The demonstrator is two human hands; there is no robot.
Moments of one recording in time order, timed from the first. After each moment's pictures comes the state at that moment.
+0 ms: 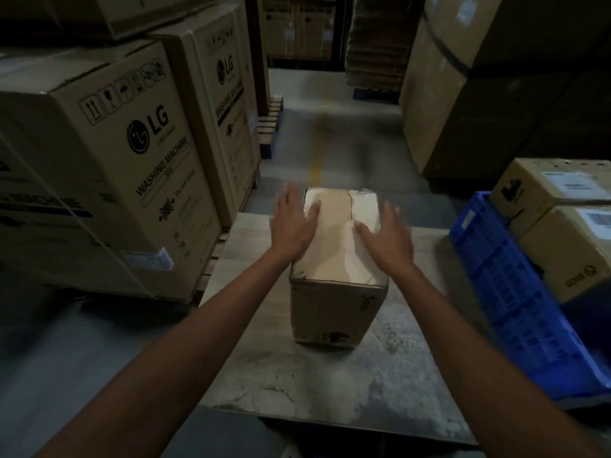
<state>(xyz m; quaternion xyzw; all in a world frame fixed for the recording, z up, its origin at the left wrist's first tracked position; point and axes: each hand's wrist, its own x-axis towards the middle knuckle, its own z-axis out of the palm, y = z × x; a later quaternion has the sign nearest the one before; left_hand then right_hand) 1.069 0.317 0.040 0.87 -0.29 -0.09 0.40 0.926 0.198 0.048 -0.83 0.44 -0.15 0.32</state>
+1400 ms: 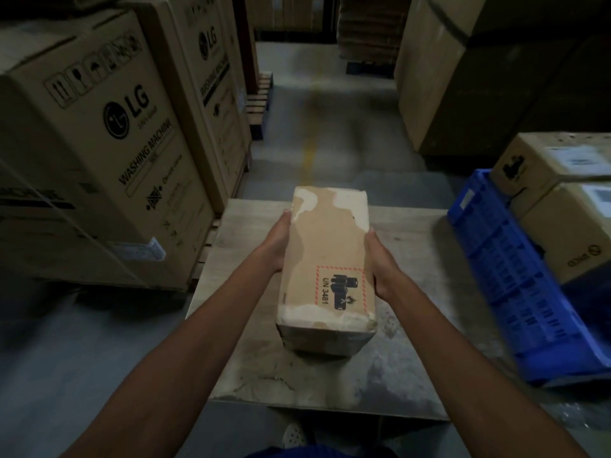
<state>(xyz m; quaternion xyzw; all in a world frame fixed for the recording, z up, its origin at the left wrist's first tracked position) 1.067 0.329 0.014 0.60 -0.04 -0.49 0.63 0.909 0.228 0.008 -0.53 0.44 -0.09 0.72</state>
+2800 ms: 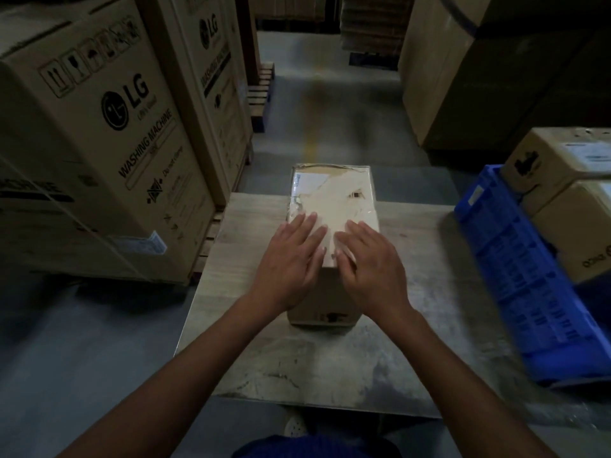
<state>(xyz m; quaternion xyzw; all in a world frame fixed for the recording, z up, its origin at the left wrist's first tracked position) 1.024 0.392 0.014 0.82 -0.53 0.02 0.23 0.896 0.277 0.021 -0.93 0.27 -0.19 0.15</state>
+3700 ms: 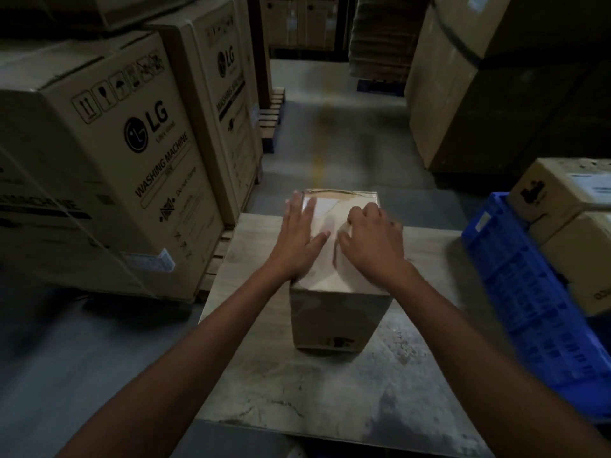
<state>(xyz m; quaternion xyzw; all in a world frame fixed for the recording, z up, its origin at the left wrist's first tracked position) 1.085 0.339 0.025 0.83 -0.43 -0.11 0.34 0.969 0.222 0.062 -0.95 0.31 -0.09 0.06</state>
